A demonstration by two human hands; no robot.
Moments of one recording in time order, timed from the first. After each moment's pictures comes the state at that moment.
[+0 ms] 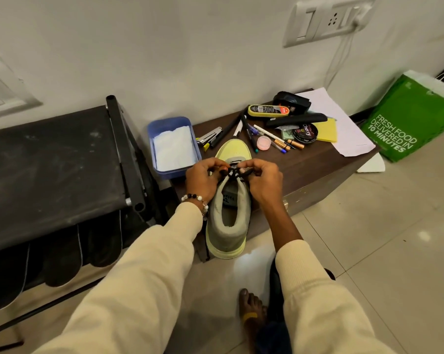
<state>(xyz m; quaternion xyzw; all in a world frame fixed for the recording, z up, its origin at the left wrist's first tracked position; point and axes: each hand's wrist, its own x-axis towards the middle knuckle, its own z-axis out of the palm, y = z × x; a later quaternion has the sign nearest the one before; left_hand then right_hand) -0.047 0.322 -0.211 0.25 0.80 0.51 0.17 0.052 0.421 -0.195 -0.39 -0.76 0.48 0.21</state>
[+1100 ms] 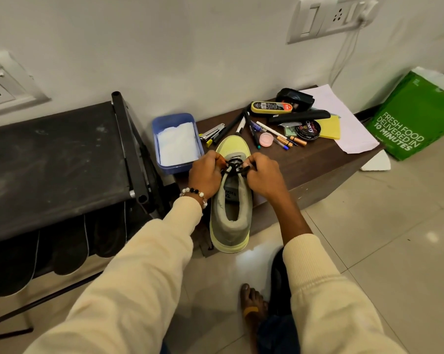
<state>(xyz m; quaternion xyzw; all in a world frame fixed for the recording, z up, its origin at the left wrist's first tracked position) -0.043 0.322 -0.194 0.30 0.87 0.37 0.12 0.055 0.426 -0.176 -0.34 -0.84 0.42 0.09</state>
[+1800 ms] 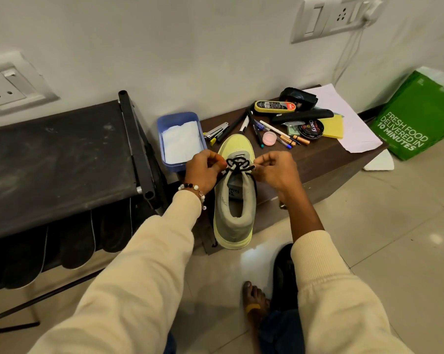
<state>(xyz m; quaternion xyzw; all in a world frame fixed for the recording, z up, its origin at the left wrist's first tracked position) -0.047 0.310 -0.187 0.22 0.83 0.48 0.18 0.066 0.435 -0.170 -0.41 -0.70 0.57 0.13</state>
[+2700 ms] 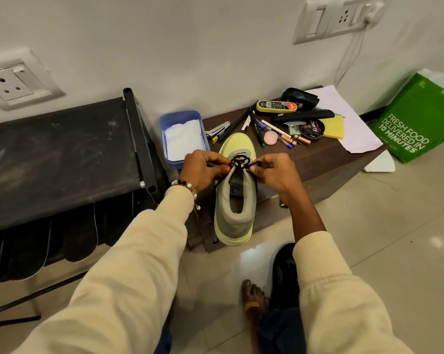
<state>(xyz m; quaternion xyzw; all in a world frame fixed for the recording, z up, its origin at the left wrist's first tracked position) -0.049 0.289 -0.180 0.31 0.78 0.49 0.23 0.075 0.433 -0.172 -0.36 -0.76 0.53 0.09</state>
